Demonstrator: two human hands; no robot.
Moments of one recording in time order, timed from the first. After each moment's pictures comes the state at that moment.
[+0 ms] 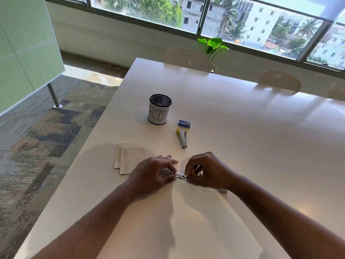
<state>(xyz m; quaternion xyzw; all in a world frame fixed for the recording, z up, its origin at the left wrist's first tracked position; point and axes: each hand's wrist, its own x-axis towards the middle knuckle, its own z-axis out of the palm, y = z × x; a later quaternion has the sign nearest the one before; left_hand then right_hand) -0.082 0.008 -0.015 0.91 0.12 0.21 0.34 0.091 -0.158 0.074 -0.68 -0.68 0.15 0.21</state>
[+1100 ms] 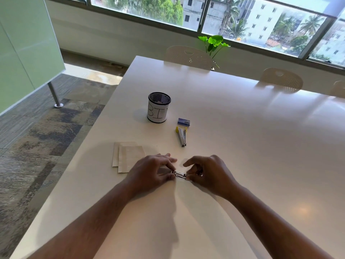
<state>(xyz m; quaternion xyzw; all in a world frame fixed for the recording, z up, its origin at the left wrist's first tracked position) -0.080 0.008 -0.013 0.91 0.13 0.20 0.35 0.073 -0.173 0.065 -0.79 -0.56 0.09 0.22</state>
